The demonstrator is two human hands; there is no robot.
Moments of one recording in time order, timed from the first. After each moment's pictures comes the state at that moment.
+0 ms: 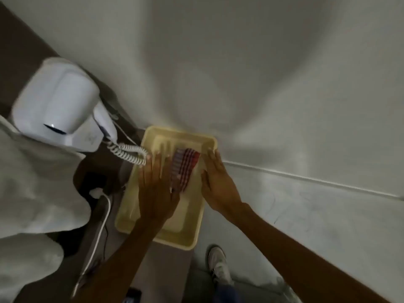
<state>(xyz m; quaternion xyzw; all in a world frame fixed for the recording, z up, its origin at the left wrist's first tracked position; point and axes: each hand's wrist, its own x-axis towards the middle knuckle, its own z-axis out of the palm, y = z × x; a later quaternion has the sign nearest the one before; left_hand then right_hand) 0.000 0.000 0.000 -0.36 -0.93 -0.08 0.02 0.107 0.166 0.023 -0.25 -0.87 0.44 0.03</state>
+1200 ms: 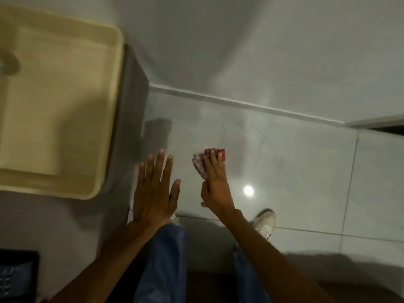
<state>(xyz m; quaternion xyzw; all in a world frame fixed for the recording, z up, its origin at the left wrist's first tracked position) 0.259 0.033 -0.167 -0.43 -0.89 -0.08 -0.13 0.390 0.176 -0.195 -0.36 -0.83 0.42 -0.02</state>
